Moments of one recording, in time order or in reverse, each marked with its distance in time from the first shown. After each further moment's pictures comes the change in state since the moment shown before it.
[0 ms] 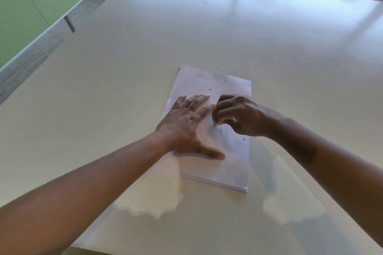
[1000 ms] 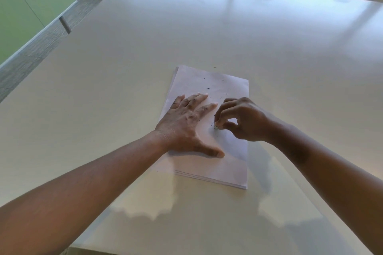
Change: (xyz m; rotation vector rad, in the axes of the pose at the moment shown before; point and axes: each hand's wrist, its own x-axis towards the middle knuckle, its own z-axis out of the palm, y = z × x) left_hand -0.001 -0.001 0.001 -0.018 0.007 0.001; right_hand -0.011 -0.010 0.006 0.119 0.103 0.161
